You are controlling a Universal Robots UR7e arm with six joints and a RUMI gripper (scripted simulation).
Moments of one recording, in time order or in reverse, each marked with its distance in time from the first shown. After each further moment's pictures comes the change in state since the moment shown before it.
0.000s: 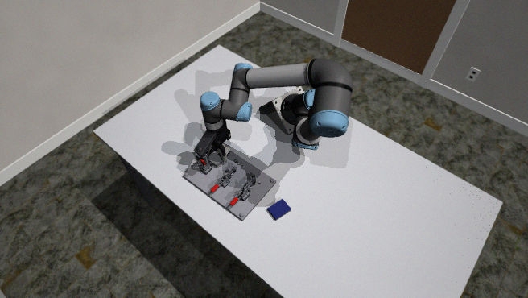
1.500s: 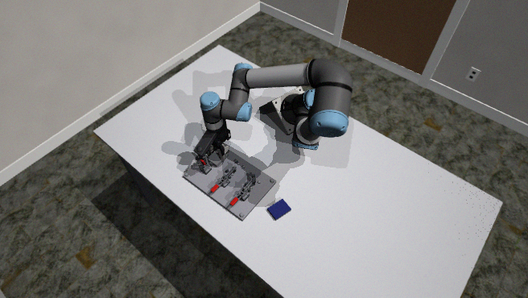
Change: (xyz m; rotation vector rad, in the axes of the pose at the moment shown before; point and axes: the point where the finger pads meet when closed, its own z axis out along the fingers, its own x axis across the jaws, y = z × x) arm 0.000 0.000 0.000 0.000 0.000 0.000
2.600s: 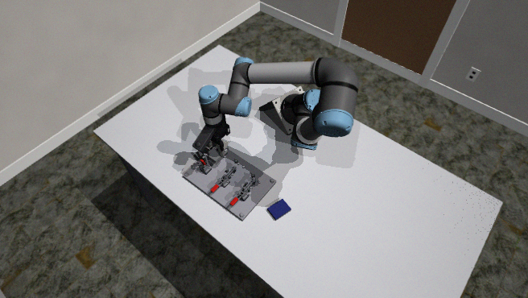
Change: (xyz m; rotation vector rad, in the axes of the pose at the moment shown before) arm 0.000 0.000 -0.033 0.000 0.000 0.000
